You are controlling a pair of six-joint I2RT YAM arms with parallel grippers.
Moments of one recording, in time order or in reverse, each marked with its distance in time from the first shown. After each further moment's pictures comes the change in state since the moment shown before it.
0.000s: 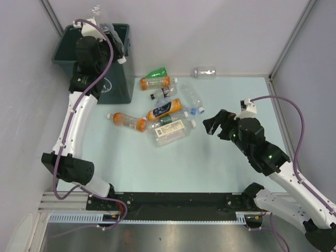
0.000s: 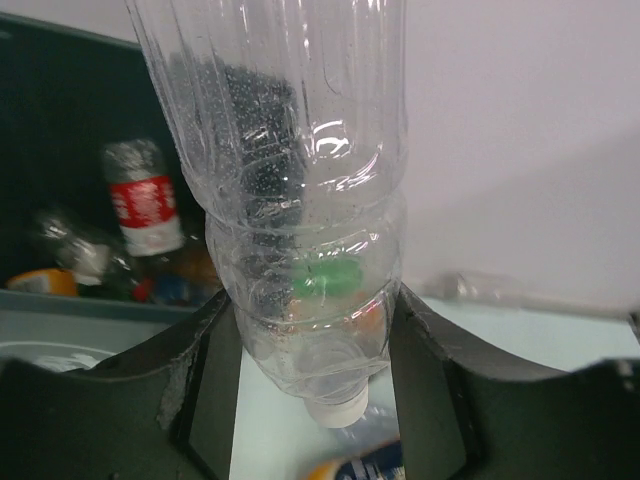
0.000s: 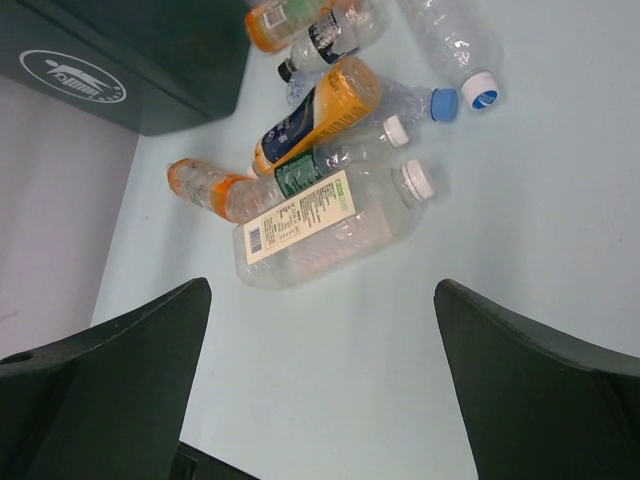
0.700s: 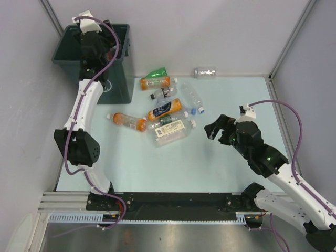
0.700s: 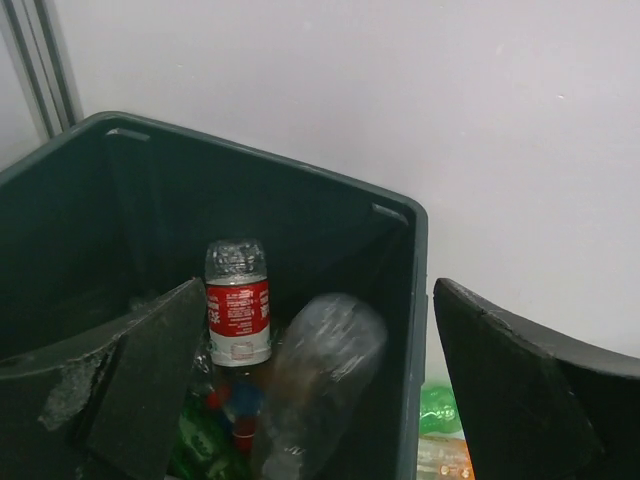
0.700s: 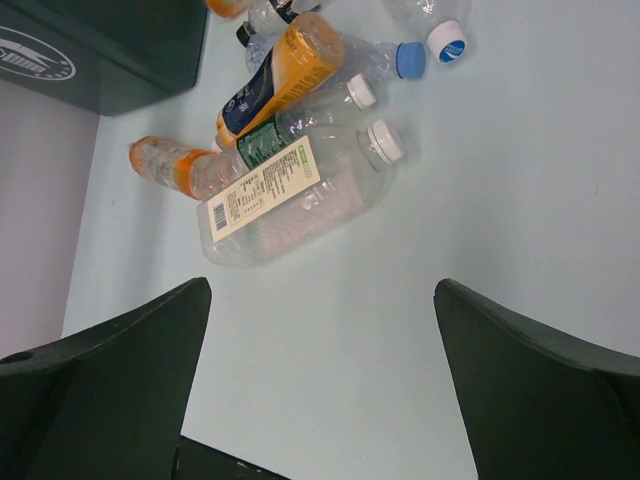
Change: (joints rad) left arm 0.093 0.251 0.087 0.335 -0.185 0.100; right arm -0.001 -0.032 -0.062 -0.055 0.010 0.036
